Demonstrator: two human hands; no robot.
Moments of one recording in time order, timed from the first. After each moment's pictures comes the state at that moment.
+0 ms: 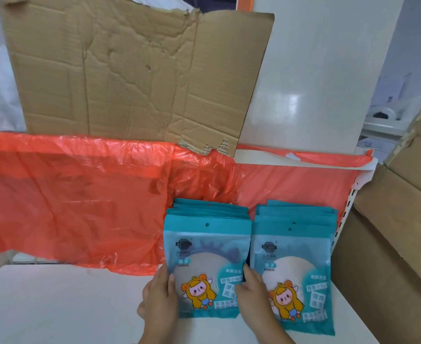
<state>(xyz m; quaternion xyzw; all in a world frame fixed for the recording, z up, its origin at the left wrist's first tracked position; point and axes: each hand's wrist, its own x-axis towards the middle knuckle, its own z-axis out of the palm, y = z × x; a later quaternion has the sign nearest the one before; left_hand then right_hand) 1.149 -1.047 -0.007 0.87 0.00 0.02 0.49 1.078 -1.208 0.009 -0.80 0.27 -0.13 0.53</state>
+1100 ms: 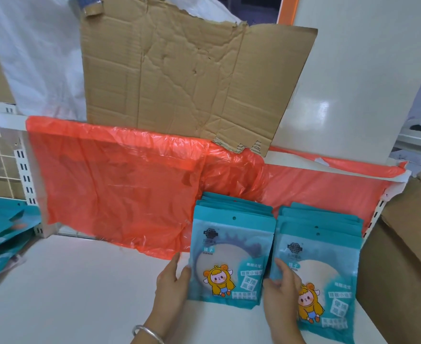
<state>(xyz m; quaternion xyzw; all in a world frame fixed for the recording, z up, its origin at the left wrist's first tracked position) 1.122 -1.008 0.018 0.80 -0.03 -0.04 0.60 1.048 -1.185 0.036 -0.70 0.30 -0.31 0.58</state>
